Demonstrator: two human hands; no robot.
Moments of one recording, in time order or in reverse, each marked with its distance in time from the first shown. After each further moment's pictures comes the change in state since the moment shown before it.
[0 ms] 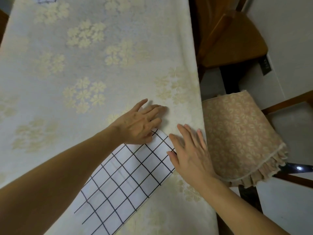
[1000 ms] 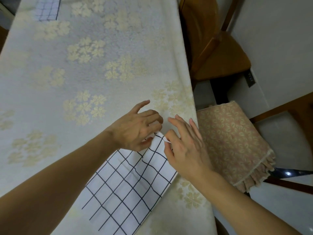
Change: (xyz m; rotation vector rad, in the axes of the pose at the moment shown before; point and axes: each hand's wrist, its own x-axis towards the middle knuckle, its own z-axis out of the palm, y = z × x) left_hand -0.004 -0.015 -0.045 -0.098 0.251 0.106; right_hand 0.036 -0.023 -0.061 0.143 0.225 -0.053
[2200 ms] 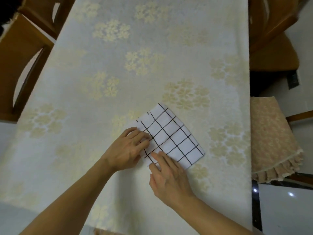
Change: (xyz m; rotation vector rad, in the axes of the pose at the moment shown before) left_hand -0.263 0.158 0.037 -0.111 -0.036 -0.534; right_hand -0.166 -0.192 0.099 0.035 -0.314 -0.250
